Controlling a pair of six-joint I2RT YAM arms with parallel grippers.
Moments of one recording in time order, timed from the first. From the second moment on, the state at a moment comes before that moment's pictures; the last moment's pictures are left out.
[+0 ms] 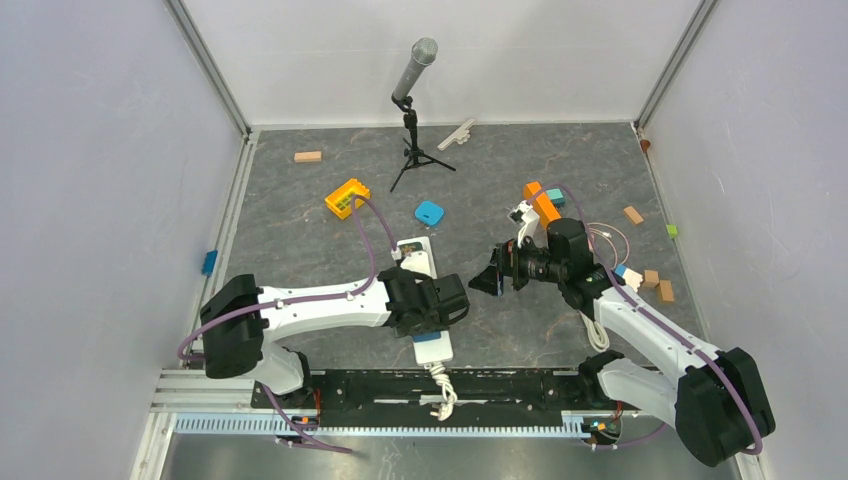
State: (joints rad) left arm -1.23 1.51 1.07 -0.92 -0.38 -1.34; right arm 0.43 1.05 0.53 -0.02 -0.63 0.33
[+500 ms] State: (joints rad) left arm -1.23 1.50 1.06 -0.94 -0.38 -1.35; right arm 0.43 1.05 0.53 -0.01 -0.63 0.33
